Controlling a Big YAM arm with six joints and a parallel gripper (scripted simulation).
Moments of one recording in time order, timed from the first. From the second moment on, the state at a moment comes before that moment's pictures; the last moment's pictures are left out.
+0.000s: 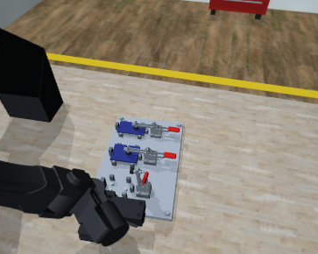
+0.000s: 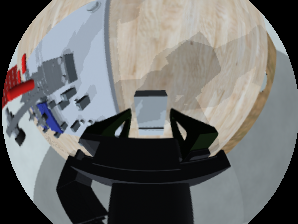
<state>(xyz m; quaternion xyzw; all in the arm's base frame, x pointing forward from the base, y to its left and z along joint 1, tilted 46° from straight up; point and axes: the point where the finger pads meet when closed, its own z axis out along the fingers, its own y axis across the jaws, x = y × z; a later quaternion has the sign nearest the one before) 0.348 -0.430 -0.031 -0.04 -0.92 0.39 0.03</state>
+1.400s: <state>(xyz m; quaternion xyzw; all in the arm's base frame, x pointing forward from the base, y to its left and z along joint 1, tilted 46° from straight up) 0.347 -0.426 -0.025 -0.04 -0.92 0.39 0.03</state>
